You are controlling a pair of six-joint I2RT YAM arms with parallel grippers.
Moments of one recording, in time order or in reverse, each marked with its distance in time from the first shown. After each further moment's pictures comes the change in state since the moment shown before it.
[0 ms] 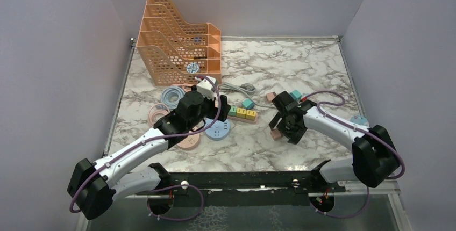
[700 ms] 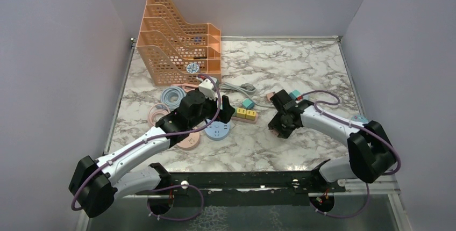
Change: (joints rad) left arm 0.000 0.027 0.004 0.005 0.091 -0.100; right arm -0.001 0.081 -0.004 0.111 -0.057 0.007
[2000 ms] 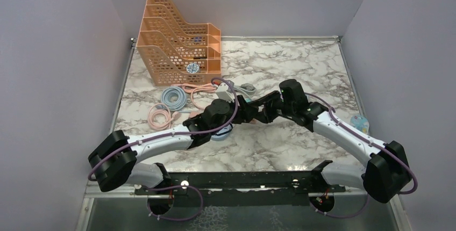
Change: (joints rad) left arm -0.215 0.260 0.008 0.362 -0.141 -0.442; right arm 0.000 -0.223 0.010 0.403 -0.468 0.452
